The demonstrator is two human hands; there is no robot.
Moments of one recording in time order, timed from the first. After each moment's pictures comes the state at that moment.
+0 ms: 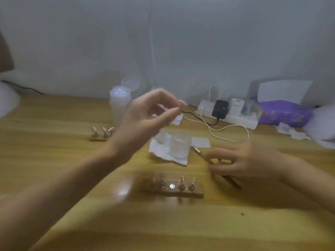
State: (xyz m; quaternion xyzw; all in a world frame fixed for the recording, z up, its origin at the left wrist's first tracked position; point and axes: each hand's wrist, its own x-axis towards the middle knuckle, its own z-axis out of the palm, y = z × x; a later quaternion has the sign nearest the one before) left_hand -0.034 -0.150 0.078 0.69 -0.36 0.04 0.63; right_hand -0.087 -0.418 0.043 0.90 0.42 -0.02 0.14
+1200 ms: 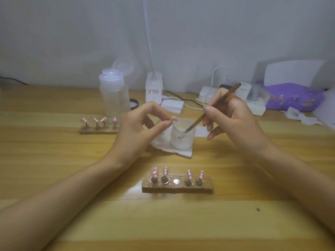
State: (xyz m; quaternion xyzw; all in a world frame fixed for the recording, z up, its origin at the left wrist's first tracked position) left_hand 0.000 -0.143 0.011 0.75 -0.32 0.11 0.57; right_hand -0.053 -0.361 0.042 0.80 0.11 0.16 -0.57
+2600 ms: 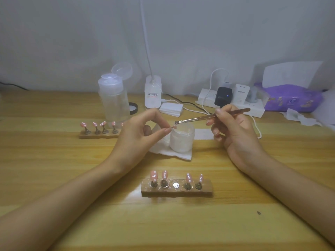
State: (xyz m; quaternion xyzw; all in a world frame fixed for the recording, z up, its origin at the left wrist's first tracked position) left_hand 0.007 -0.141 0.003 0.76 -0.34 0.09 0.55; right_hand -0.050 -0.361 0.018 0.62 0.01 0.17 -0.77
